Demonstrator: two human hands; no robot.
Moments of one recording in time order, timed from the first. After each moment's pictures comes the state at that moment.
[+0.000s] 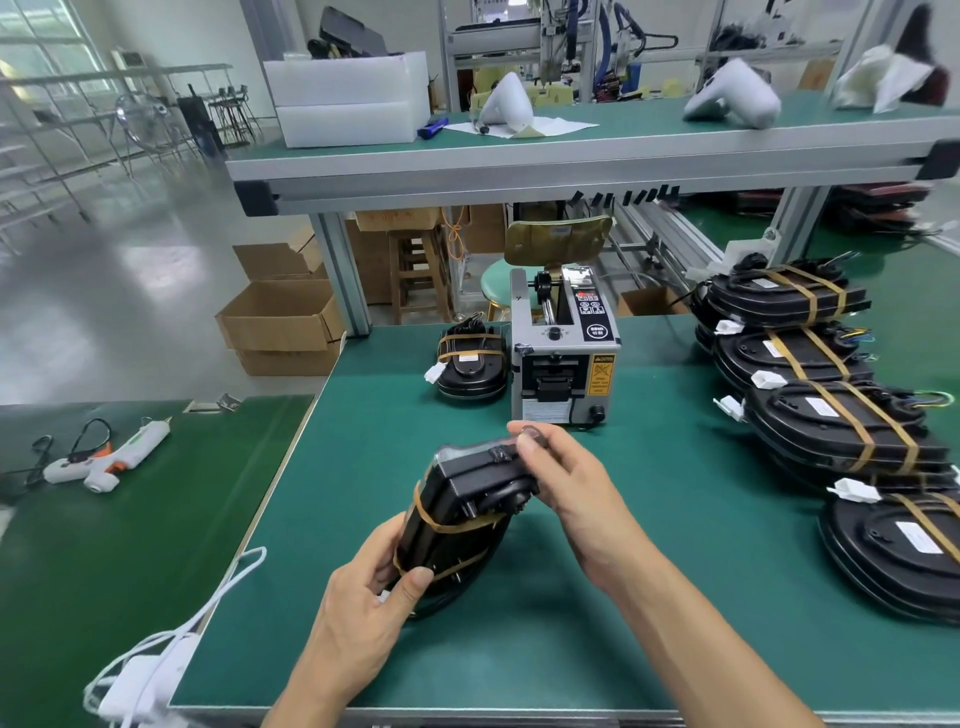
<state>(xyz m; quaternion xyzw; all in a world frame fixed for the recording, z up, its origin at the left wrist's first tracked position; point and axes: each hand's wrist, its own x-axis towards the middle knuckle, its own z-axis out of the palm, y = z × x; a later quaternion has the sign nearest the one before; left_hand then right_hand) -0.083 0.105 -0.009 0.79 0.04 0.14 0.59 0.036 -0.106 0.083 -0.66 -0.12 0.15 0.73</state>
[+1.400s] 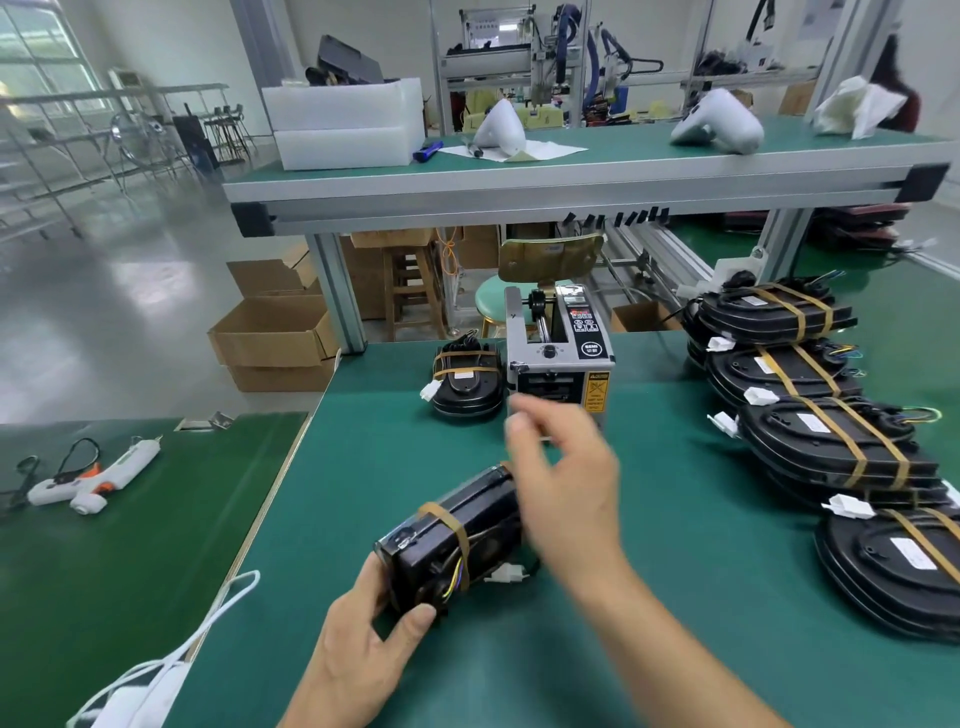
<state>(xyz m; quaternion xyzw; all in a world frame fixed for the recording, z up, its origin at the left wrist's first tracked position) -0.083 0.106 -0.013 0.83 0.00 0.17 0.53 0.036 -0.086 0.107 -0.75 -0.14 -0.22 0.61</state>
